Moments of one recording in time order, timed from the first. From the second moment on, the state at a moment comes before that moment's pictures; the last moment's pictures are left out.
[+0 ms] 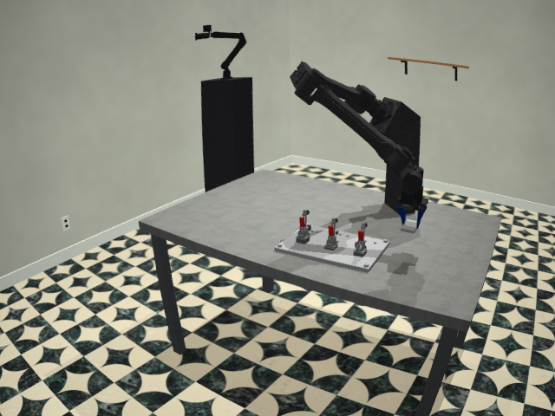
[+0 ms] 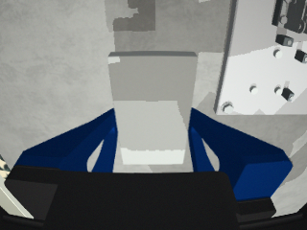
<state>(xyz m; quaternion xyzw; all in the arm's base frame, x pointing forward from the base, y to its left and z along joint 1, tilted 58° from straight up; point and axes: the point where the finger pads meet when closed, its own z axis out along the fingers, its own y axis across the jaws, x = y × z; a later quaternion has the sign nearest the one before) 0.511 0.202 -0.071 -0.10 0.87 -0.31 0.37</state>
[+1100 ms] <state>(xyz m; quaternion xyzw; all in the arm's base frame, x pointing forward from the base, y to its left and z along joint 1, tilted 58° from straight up) 0.515 0.187 -0.092 -0.10 0.87 -0.31 0.37</state>
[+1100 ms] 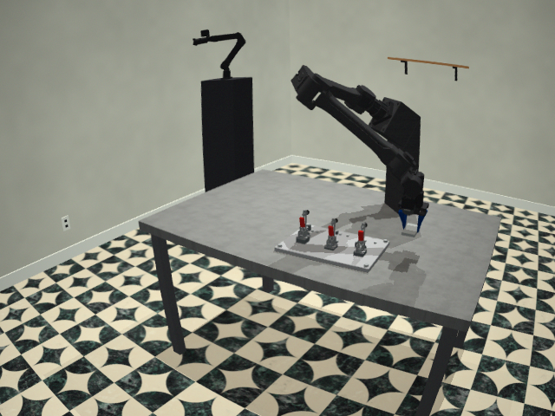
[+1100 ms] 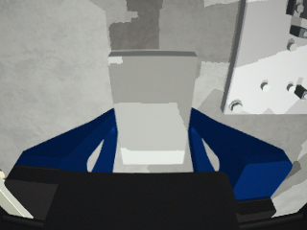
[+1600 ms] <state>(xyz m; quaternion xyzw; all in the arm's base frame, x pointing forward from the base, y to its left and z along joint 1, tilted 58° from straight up) 0.515 0.186 -0.093 -0.10 0.87 -0.31 0.37</state>
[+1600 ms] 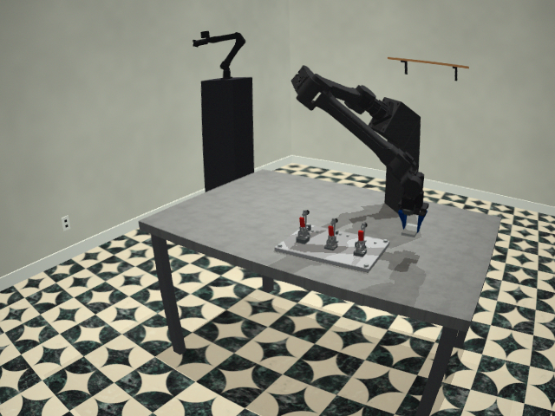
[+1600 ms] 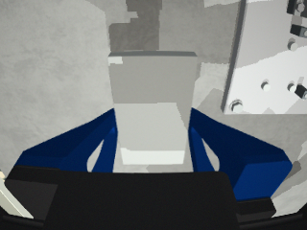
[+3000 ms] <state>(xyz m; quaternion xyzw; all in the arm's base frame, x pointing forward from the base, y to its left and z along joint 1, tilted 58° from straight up) 0.515 0.183 -0.093 -0.10 0.87 -0.31 0.37</state>
